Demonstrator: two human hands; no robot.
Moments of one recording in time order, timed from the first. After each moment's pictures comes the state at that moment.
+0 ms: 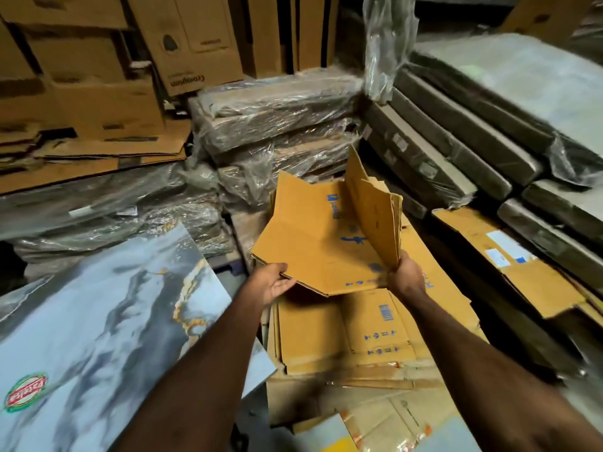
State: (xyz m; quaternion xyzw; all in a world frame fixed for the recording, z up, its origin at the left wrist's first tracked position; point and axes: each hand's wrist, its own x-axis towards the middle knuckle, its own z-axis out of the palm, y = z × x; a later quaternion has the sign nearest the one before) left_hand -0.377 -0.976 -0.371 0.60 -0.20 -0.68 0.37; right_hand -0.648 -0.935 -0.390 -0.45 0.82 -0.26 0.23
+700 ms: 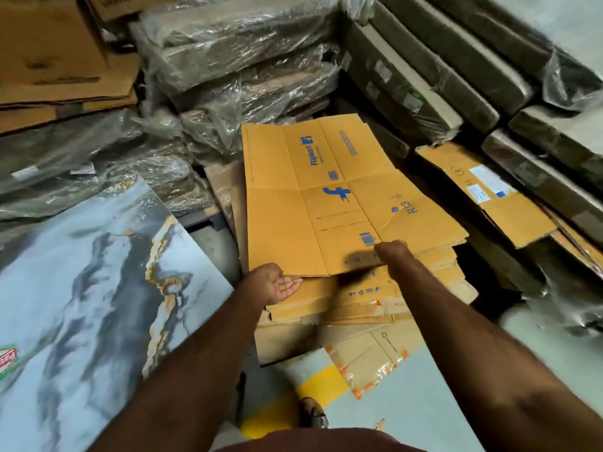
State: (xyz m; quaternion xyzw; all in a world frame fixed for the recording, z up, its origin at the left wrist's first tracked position) left_hand -0.410 -0.926 -0.453 0.63 -0.07 -0.75 0.20; right_hand -0.669 -0.917 -0.459 -0.16 0.85 -0.28 0.41
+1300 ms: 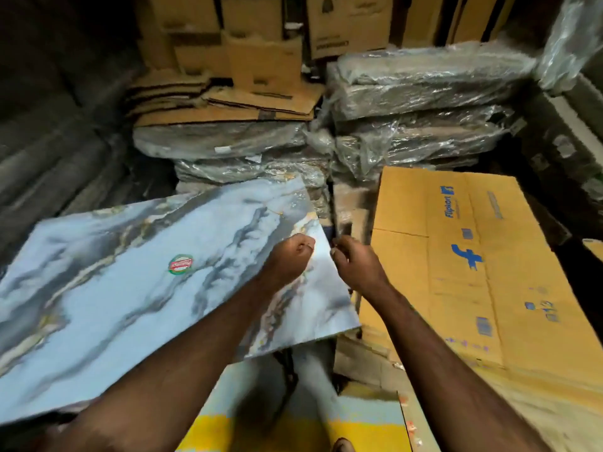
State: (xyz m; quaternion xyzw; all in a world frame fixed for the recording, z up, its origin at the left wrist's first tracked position) left_hand -0.214 -0.859 -0.355 0.70 -0.57 -0.30 0.30; right_hand -0.379 -0.892 -0.361 -0.76 0.53 -0.24 0.28
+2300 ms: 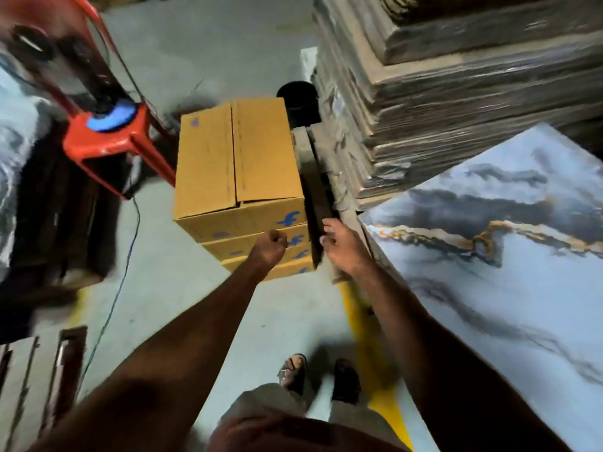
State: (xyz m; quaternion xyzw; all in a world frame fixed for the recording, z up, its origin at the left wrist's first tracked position) left_hand 0.256 -0.222 -0.502 0.84 0.19 -0.19 0.47; right_hand 0.255 -0.416 -0.475 -0.87 -0.01 0.15 0.47
